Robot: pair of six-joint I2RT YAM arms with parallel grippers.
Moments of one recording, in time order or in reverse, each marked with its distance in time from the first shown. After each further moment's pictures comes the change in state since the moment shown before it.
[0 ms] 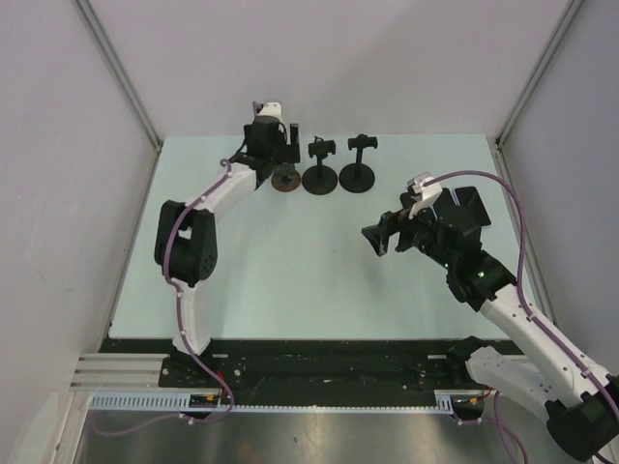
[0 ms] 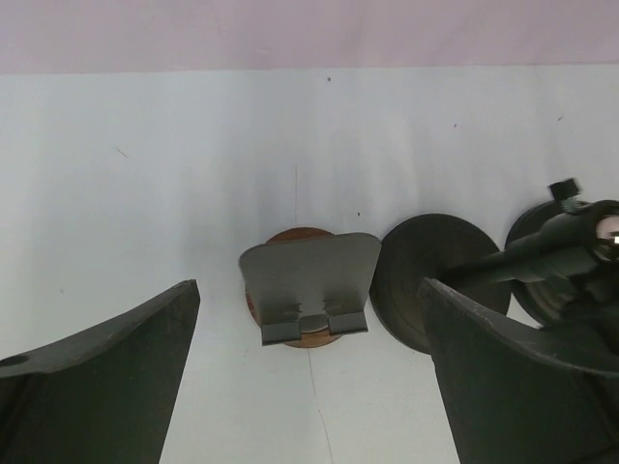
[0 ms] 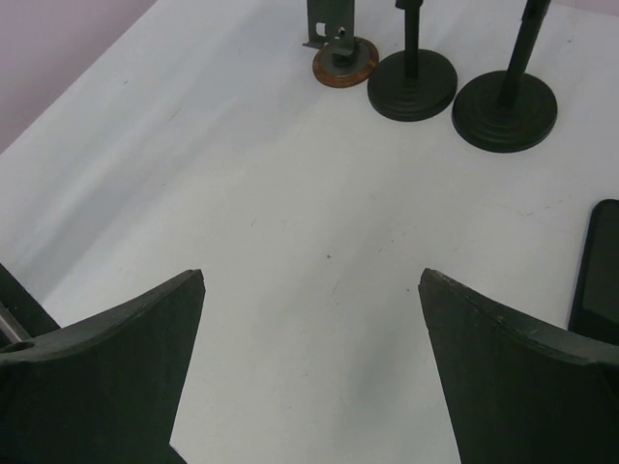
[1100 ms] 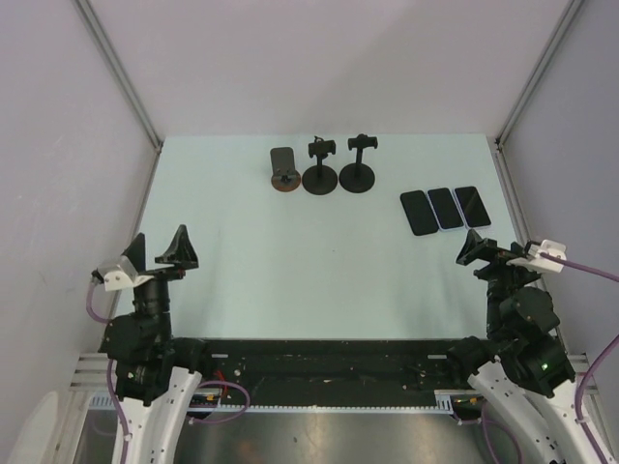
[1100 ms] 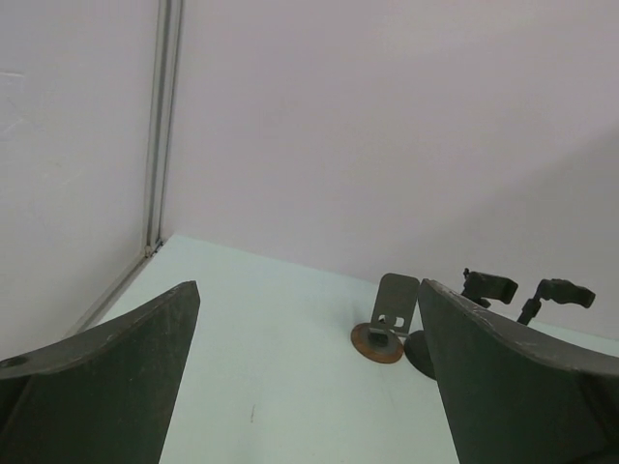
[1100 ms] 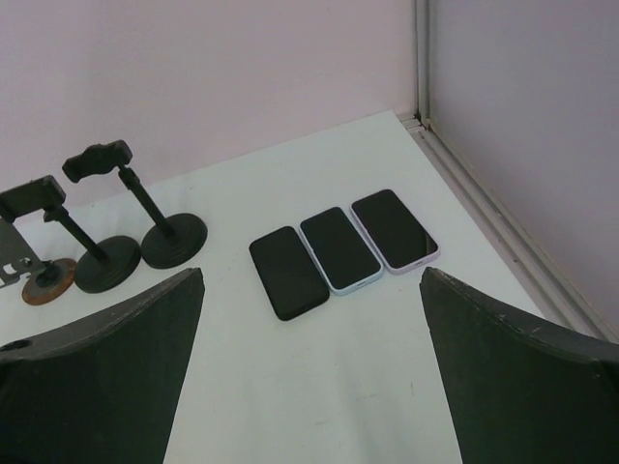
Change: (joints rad) left arm 0.186 -2.012 -1.195 0.041 -0.043 0.025; right arm -0.006 -0.676 -0.144 -0.213 0.896 -0.017
